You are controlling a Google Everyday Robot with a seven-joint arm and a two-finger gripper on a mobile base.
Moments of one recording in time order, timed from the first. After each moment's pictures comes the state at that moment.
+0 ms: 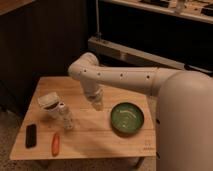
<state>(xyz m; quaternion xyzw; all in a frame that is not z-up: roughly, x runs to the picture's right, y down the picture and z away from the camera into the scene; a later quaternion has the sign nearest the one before) -0.031 0.091 0.736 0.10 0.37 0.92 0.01</state>
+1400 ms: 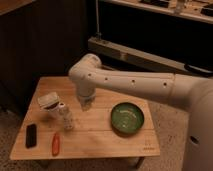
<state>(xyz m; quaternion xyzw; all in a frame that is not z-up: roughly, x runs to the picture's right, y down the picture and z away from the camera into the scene) -0.102 0.079 0.700 -0.17 0.28 0.94 0.13</state>
